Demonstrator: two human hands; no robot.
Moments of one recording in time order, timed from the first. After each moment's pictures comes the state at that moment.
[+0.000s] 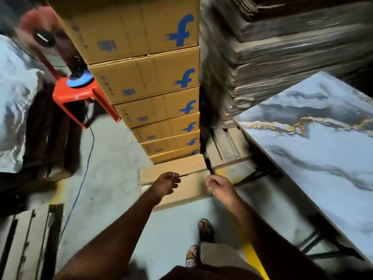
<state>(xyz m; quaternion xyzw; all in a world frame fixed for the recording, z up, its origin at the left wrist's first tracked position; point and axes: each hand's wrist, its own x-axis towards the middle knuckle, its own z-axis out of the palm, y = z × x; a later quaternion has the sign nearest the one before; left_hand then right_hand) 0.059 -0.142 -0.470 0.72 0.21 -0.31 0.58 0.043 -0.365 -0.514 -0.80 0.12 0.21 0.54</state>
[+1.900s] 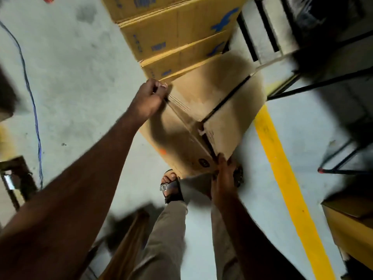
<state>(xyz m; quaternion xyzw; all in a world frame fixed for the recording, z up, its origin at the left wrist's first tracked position) 0.184 0.050 -0.788 0.83 0.13 -0.26 0.47 -0.038 -0.123 -0.822 -0.44 0.53 0.03 0.72</state>
